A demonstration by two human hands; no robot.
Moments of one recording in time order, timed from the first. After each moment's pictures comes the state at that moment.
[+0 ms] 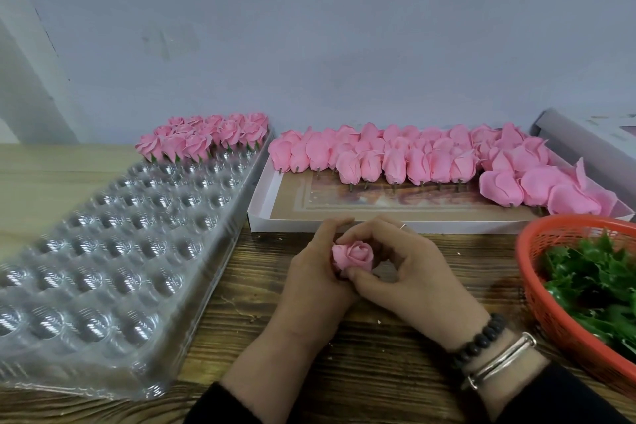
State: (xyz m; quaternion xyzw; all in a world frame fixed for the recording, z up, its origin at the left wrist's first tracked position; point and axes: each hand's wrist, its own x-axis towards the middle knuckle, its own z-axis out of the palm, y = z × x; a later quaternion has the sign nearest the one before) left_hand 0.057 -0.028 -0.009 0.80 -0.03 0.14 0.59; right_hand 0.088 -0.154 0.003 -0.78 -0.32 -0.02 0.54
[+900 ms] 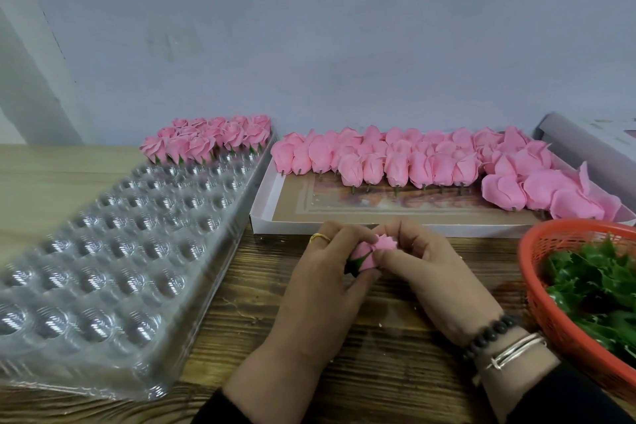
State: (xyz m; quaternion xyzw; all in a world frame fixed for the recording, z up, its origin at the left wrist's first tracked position) left_hand 0.051 -0.031 -0.003 0.87 -0.12 0.24 0.41; right_hand 0.094 -0.163 0.002 -0.67 -0.18 0.11 0.72
